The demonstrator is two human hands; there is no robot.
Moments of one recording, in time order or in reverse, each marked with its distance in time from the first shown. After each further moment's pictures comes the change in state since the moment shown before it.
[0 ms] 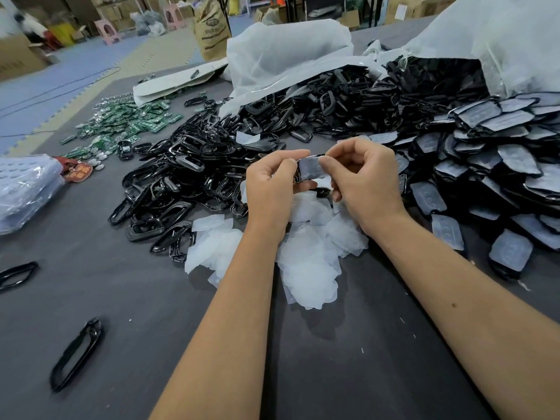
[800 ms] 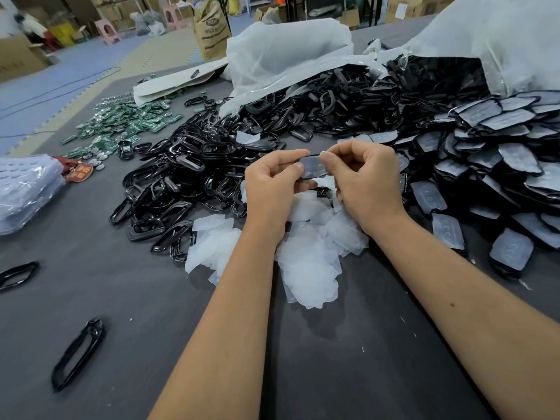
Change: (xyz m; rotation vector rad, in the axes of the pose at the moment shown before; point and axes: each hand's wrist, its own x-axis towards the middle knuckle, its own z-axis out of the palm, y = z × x) left_hand 0.002 -0.001 -0.004 0.005 -0.015 -0.029; right_hand 0.000 -0.003 0.001 -0.120 0.035 -0.048
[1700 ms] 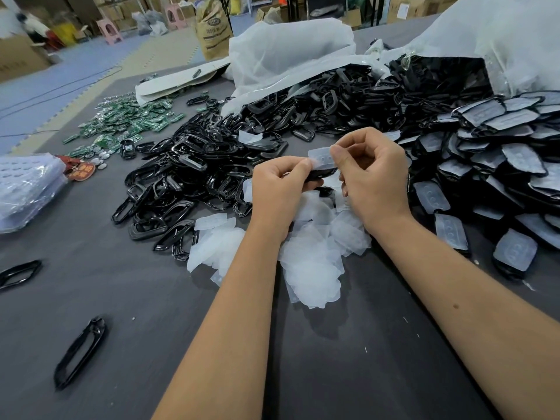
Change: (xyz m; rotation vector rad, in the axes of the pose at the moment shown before) left_hand -0.001 -0.003 0.003 0.087 -0.064 0.056; right_hand -0.001 -0.003 -0.003 -0.004 0.080 -0.046
